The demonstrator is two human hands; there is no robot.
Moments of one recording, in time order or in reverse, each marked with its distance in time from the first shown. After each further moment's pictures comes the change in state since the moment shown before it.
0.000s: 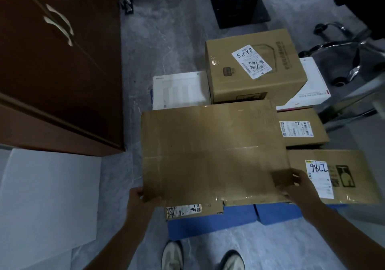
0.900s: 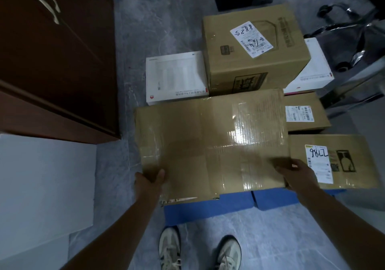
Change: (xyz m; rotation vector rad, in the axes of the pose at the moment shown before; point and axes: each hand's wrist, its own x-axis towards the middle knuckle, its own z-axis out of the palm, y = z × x) left_hand 0.015 -0.014 0.041 0.172 0.133 0.015; right_hand 0.025 0.030 0.005 -0.097 0.120 0.013
